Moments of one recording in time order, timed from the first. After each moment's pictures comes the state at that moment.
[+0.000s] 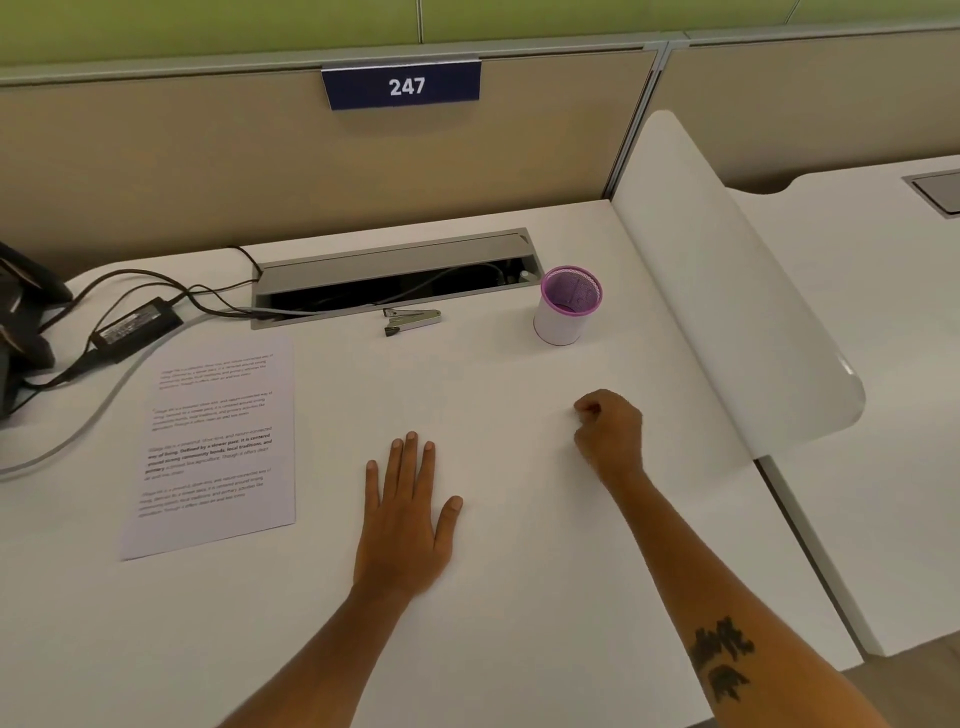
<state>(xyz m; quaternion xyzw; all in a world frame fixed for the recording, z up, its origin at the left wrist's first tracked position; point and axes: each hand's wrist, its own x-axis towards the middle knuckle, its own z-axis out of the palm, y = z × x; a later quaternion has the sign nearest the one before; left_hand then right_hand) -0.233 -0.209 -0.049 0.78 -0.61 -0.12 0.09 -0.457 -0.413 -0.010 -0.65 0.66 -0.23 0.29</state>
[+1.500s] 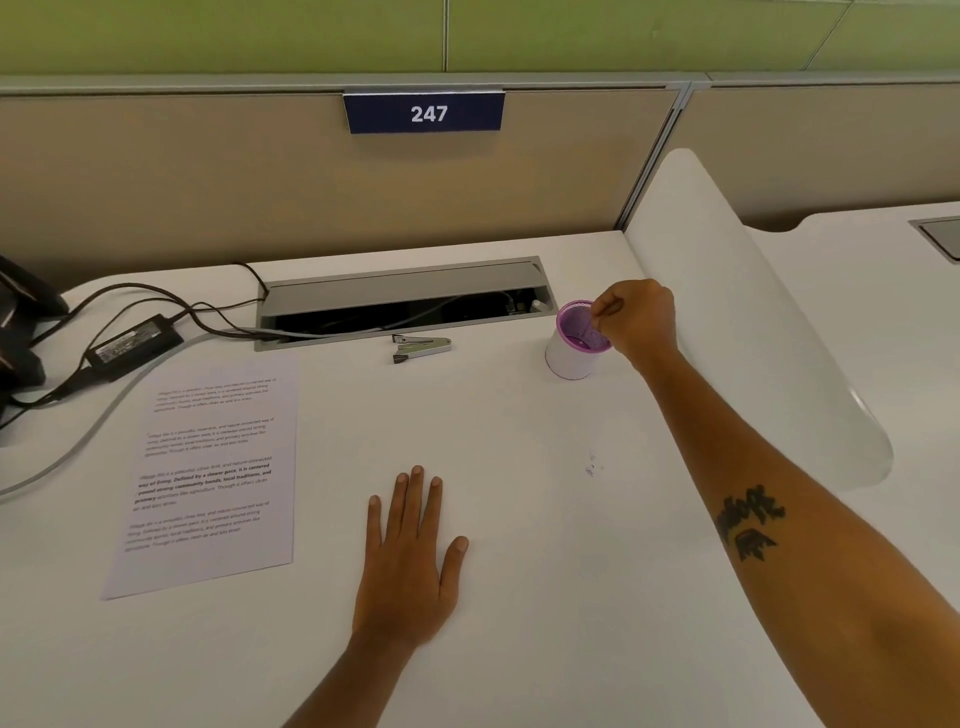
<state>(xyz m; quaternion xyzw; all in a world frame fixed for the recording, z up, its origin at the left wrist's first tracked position) -0.231 -0.211 -0.049 0.78 -0.60 -0.14 0.09 -0.405 -0.575 0.093 -0.76 0.60 -0.20 0.17</state>
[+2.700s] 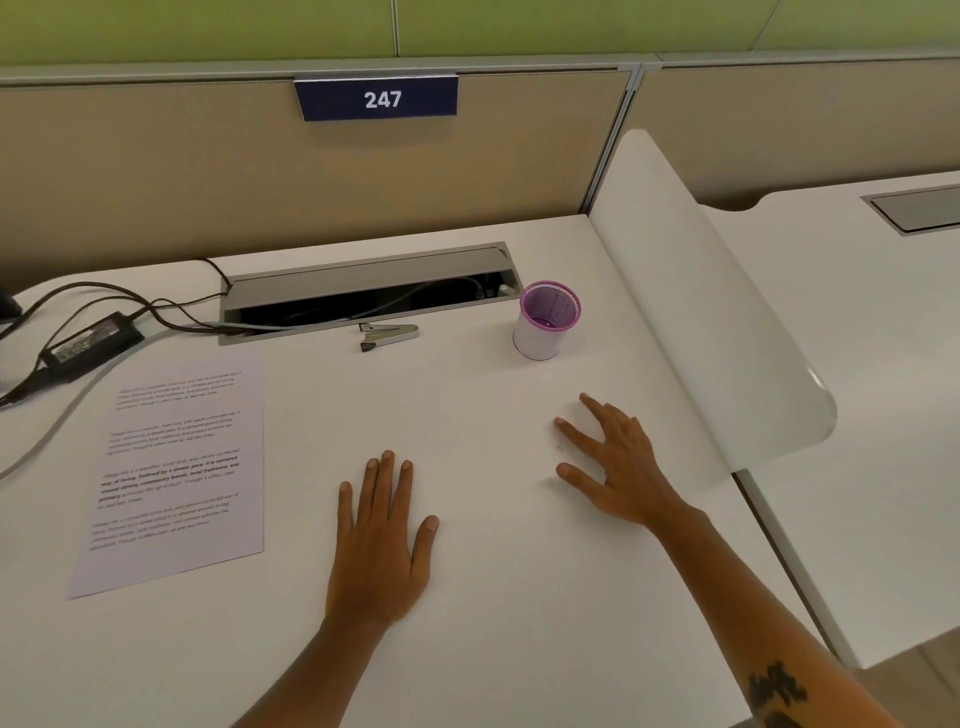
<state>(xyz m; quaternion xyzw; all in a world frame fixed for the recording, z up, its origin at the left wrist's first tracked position) -0.232 -0.210 -0.050 0.78 -0.60 -0.12 0.10 -0.533 -0.418 -0.014 -0.88 0.46 0.03 0.15</state>
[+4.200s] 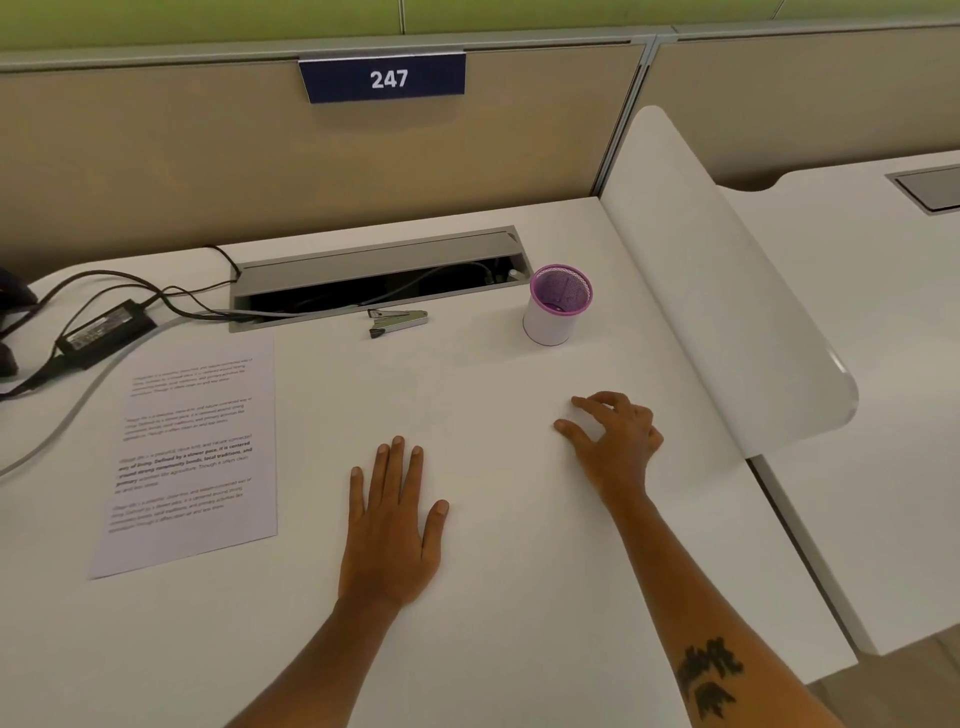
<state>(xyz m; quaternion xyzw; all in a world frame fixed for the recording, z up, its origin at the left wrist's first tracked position) -0.232 -0.210 -0.051 0.79 -0.60 -0.12 0.11 -0.479 -0.405 -0.031 -0.70 0.66 -0.21 0.18</state>
